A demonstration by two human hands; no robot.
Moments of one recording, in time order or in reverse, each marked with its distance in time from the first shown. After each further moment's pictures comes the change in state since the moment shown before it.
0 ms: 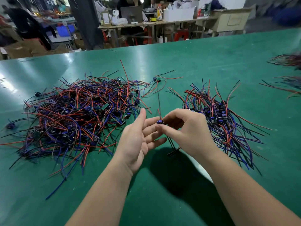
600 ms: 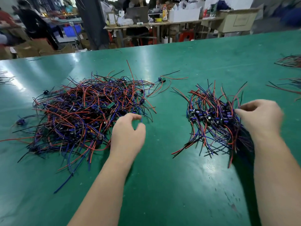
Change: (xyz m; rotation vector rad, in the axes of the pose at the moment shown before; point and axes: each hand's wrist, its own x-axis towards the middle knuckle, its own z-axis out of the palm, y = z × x) left_hand 0.009 0.003 -0.032 1.143 0.536 0.420; right_hand 0.024 0.084 -0.101 -0.459 0.410 0.597
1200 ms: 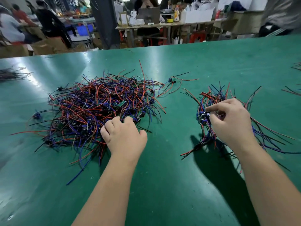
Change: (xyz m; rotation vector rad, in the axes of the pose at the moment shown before) left_hand 0.002 -0.016 -0.008 0.660 0.054 -0.112; right_hand -0.055 -0.051 0.027 0.127 -0.192 -0.450
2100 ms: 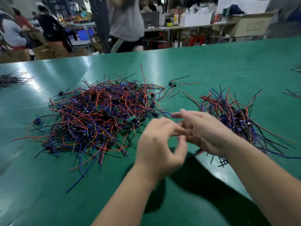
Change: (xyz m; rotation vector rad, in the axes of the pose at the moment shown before) left_hand -0.039 0.039 -0.016 -0.743 0.266 0.783; right_hand -0.006 -0.055 0.013 1.119 -0.722 0.533
